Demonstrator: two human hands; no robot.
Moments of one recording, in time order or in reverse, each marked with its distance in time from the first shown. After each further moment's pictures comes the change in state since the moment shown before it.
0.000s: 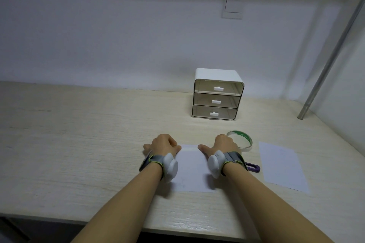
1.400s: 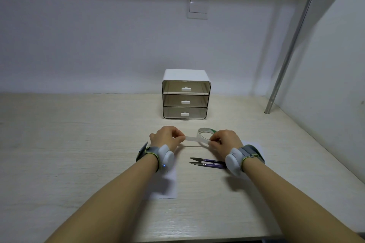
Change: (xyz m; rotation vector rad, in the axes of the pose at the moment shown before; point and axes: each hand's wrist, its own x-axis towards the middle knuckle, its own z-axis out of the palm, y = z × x) left_hand 0.002 0.083 0.044 -0.039 -0.124 0.279; right_hand 0.023 0.097 -0.052 0.064 0.072 -0.309
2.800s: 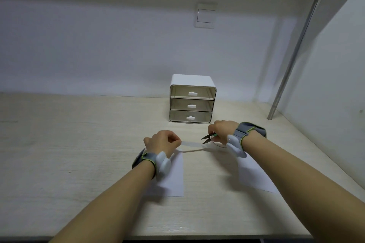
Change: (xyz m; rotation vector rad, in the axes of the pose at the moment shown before) left_hand -0.023 -0.016 -0.024 0.031 0.084 0.005; right_hand 0.017 -0.051 -0.049 -0.651 -0.327 -0.244
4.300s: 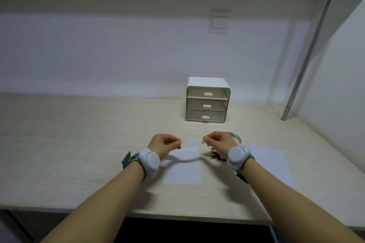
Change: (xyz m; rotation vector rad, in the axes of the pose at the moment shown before) left_hand -0.039 -0.039 -0.054 -0.445 -0.190 0.021; right_hand -0.024 -0.079 0.040 1.356 0.341 0.157
